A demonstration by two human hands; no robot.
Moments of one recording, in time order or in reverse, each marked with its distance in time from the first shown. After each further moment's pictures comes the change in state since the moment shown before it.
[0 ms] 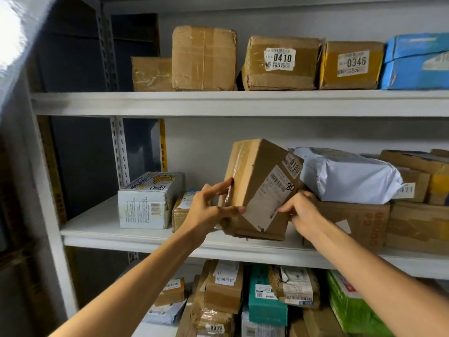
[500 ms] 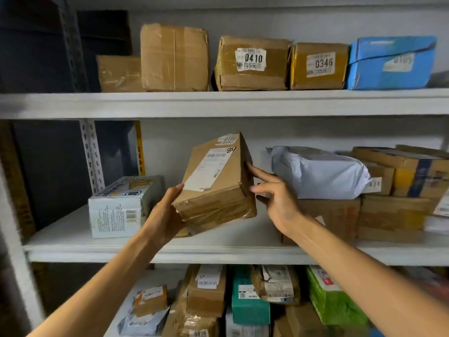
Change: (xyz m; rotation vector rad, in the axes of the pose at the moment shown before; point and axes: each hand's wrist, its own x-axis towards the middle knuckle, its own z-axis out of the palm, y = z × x) left_hand 0.018 -0.008 -0.025 -0.492 0.063 -0.346; right_hand -0.033 -0.018 0.000 -0.067 -0.371 -0.303
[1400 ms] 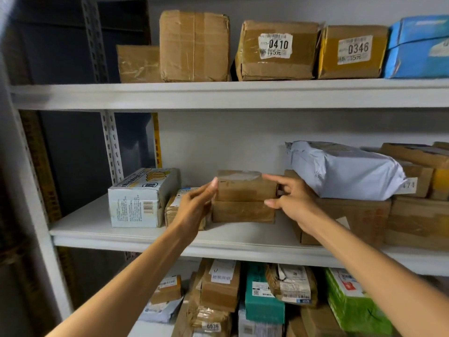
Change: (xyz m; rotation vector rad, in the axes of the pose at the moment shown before) left_hand 0.006 -0.018 0.009 0.324 0.009 0.185; right_hand 0.027 0.029 -0.019 -0.449 0.050 0.053
